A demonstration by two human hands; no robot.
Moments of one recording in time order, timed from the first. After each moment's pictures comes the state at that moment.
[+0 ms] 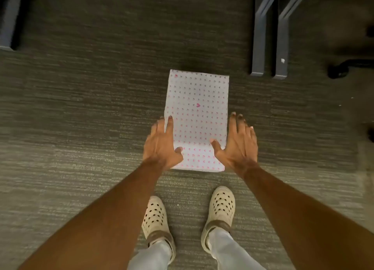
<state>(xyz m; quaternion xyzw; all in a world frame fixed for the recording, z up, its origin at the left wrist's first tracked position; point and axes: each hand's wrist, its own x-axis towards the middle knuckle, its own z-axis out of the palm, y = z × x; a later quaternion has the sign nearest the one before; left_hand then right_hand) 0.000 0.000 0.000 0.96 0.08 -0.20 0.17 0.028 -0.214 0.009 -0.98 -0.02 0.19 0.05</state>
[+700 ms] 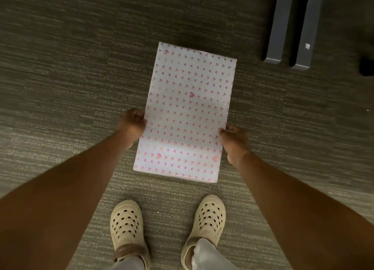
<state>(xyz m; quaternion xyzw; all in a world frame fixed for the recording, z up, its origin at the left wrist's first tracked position) 0.065 0.033 -0.171 0.81 0.39 -0.20 0.39 0.092 -0.247 -0.157 -0.76 0.39 0.27 0.46</state>
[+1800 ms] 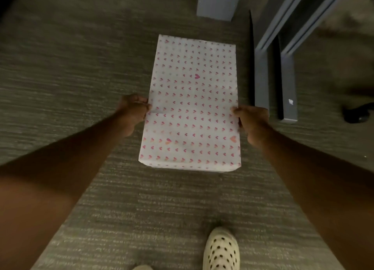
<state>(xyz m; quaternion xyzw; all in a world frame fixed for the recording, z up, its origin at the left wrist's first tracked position) 0.295 0.060 -0.143 0.74 0.34 -0.10 0.57 0.308 -0.245 -0.112 -0.76 0.28 0.15 0.56</state>
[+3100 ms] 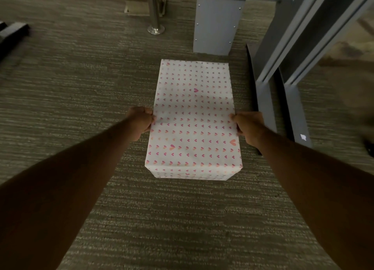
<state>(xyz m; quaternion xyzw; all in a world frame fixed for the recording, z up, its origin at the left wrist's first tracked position) 0.449 0.053 -0.184 0.74 0.34 -0.12 0.57 0.476 -0.242 -0.174 -0.78 0.29 0.12 0.54</state>
